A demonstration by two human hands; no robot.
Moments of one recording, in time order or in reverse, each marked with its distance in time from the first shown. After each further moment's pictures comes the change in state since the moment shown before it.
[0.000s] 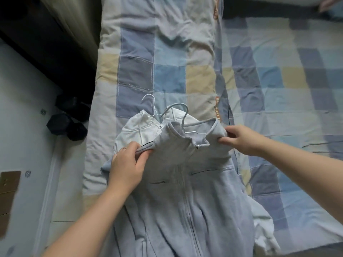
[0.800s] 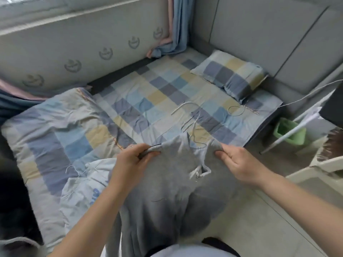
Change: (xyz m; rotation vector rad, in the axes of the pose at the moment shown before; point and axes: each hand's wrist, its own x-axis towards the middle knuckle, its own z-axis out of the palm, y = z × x) left_hand -0.209 0.456 -0.027 -0.164 -0.455 0.650; right_hand -0.592 0.116 -0.052 0.386 0.783 0.049
